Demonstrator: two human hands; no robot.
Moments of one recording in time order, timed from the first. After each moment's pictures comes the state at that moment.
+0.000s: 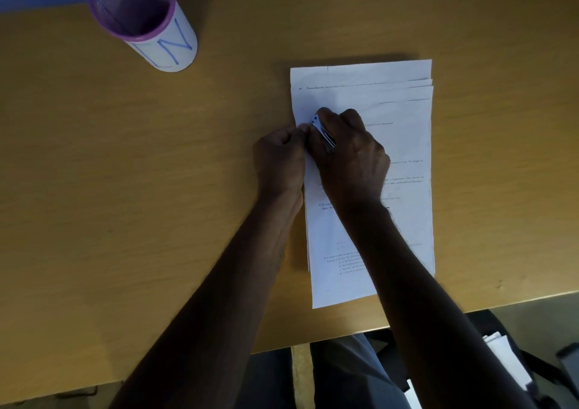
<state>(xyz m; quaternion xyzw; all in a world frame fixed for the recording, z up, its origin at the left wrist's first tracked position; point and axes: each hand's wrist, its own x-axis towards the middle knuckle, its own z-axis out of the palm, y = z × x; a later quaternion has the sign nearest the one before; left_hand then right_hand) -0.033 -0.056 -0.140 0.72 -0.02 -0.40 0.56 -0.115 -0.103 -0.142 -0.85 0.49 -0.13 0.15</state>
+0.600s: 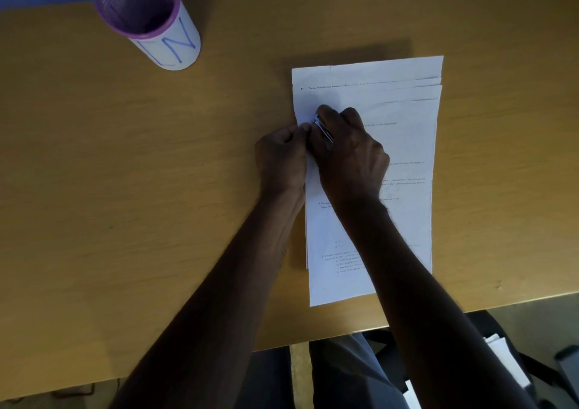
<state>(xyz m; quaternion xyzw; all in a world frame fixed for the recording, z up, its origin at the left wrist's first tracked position) -0.031 -0.057 -0.135 0.72 -0.02 -0.41 0.56 -0.111 -0.105 -0.142 -0.84 0.51 -0.09 0.14</state>
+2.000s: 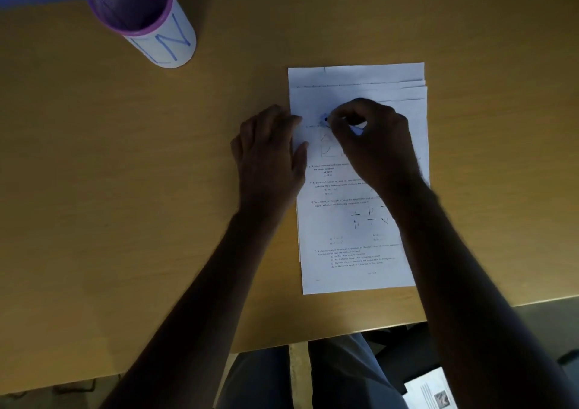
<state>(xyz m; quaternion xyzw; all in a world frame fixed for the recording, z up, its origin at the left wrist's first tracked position) -0.018 -0.026 -0.152 0.86 -0.45 -0.11 0.19 -0.136 -0.145 -0.113 -0.80 0.49 -0.10 0.34</state>
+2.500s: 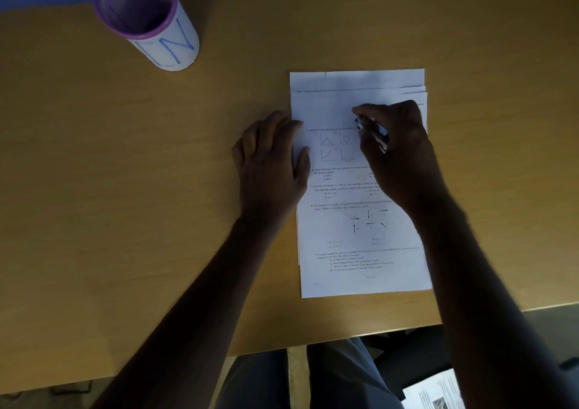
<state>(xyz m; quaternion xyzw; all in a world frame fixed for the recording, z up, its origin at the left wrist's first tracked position) -0.021 -0.022 -0.174 0.86 -0.47 -0.03 0.19 -0.171 -0.151 -0.107 -0.83 0.45 -0.08 0.31</state>
